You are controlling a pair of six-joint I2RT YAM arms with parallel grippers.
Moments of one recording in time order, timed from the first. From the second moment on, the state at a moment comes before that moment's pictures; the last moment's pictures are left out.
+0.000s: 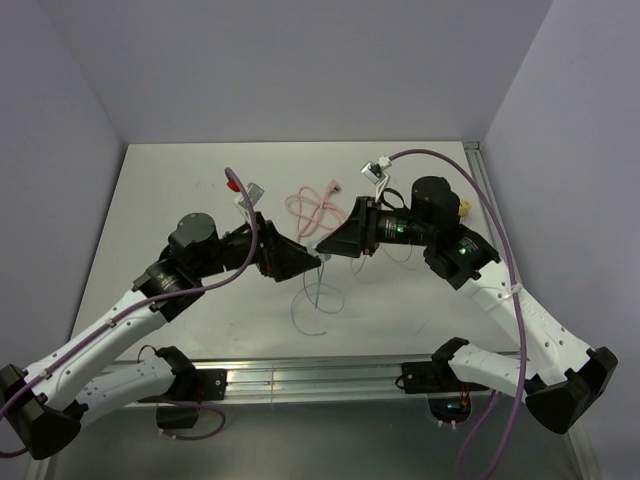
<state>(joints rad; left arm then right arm) -0.74 0.93 0.87 0.03 0.54 -0.77 0.59 1.02 1.07 -0.23 -0.78 0.74</state>
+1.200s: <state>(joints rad) -0.83 1.14 0.98 0.03 0.26 -0.65 0.68 1.09 1.28 -0.74 -0.07 0.93</state>
